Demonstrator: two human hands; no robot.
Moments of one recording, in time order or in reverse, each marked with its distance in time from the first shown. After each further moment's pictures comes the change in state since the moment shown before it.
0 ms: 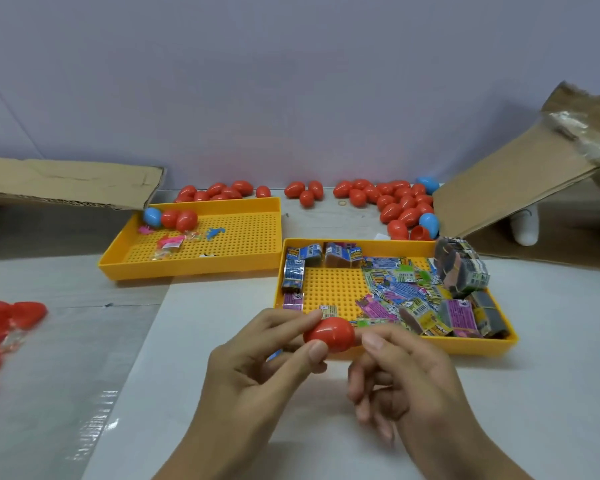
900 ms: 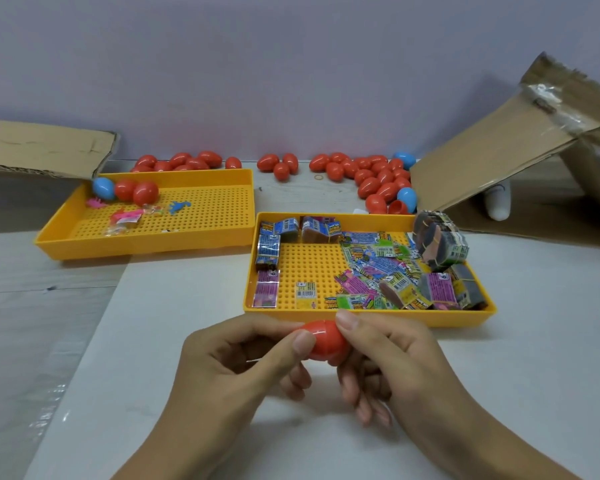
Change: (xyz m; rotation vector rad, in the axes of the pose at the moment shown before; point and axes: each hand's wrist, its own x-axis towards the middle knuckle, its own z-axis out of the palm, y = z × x) left_hand -0.002 -0.013 0.000 -0.157 -0.045 -0.219; right_hand -0.003 -0.009 -0.005 -0.216 -0.053 0.097
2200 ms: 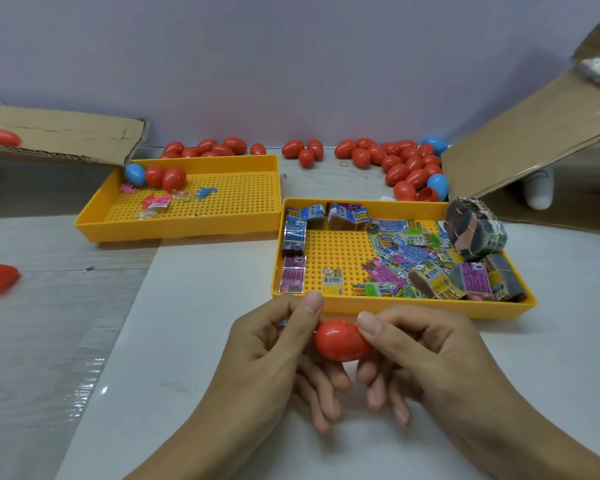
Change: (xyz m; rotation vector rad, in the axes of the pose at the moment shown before) left_hand -0.001 0.000 0.003 -0.128 -0.127 -0.181; right_hand -0.004 -0.001 0.003 0.083 -0.027 -0.027
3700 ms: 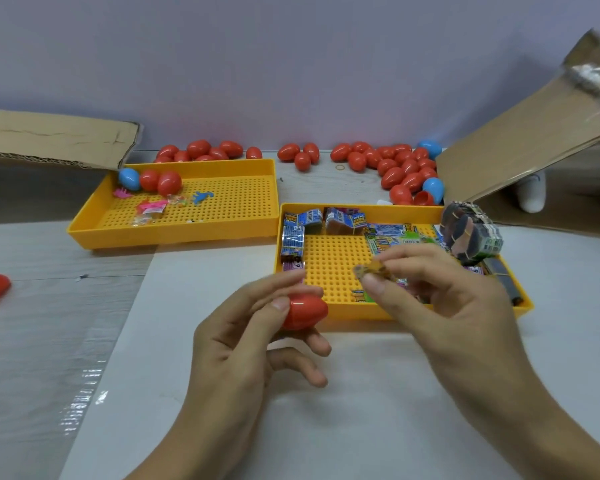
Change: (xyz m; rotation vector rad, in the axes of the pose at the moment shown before) left_hand 0.002 -0.001 -0.009 -0.108 0.164 0.276; right_hand 0.018 -0.016 0.000 -0.419 0.398 -0.377
